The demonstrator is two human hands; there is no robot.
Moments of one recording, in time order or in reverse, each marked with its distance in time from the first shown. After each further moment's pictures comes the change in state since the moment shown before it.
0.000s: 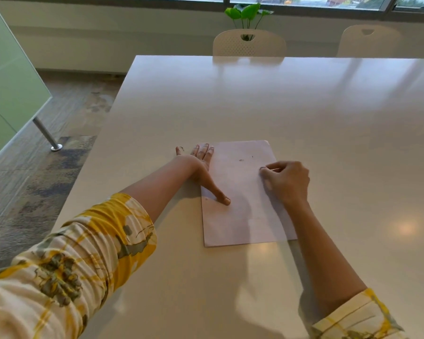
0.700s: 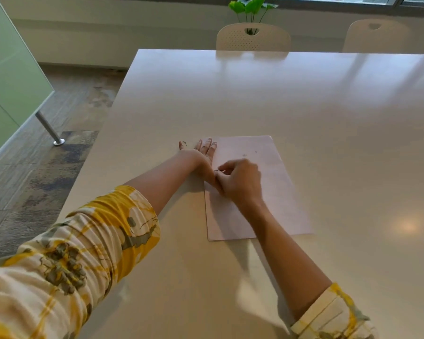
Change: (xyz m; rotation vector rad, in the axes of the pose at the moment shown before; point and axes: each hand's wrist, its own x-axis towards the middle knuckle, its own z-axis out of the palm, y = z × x) left_hand 0.004 -0.001 0.002 0.044 0.047 -0.008; right_hand -0.053 -0.052 0.048 0.055 -0.252 -0.250
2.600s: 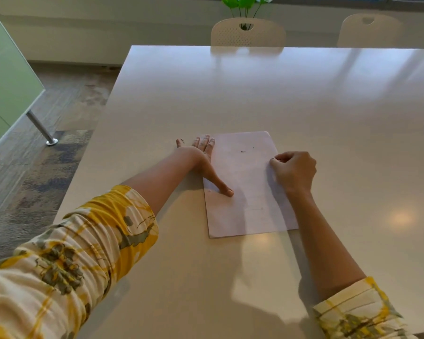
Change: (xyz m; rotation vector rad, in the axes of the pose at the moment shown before) left_hand -0.003 0.000 -0.003 -0.043 -0.043 0.014; right_hand 0.020 0.050 -0.066 -0.027 0.311 0.310
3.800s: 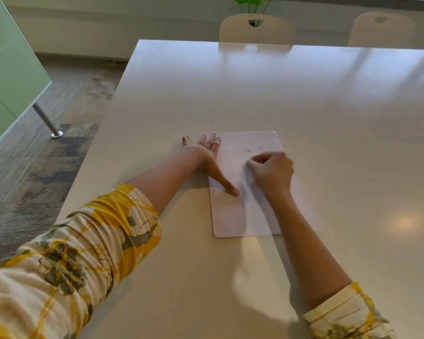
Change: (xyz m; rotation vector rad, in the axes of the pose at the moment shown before) left_hand 0.002 -0.002 0.002 -0.007 0.018 0.003; right_hand -0.028 -0.029 0.036 0.022 -0.139 -0.123
